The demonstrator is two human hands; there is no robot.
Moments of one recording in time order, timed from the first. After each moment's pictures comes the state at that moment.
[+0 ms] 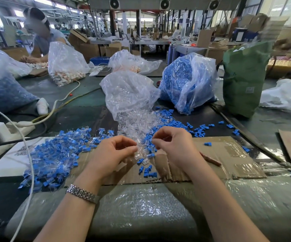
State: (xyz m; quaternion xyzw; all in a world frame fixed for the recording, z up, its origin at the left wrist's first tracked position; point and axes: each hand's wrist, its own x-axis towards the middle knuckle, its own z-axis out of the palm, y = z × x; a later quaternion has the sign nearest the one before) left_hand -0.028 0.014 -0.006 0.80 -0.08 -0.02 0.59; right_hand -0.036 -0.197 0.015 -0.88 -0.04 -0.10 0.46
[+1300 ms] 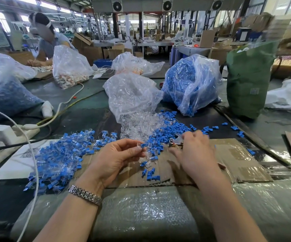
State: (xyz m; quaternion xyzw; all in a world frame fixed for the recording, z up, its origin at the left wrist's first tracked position) left_hand -0.017 0.017 -0.013 0.58 -0.07 -0.17 0.79; right_hand -0.045 -0.212 0.014 -0.98 0.10 -0.08 0.16
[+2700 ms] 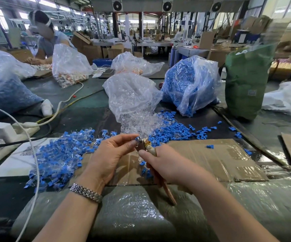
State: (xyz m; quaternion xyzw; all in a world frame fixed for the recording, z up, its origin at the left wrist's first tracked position) left_hand -0.014 0.017 -0.017 0.59 -0.10 -0.08 0.79; right_hand -0.072 -0.162 0.043 -0.91 -0.05 0.14 0.39
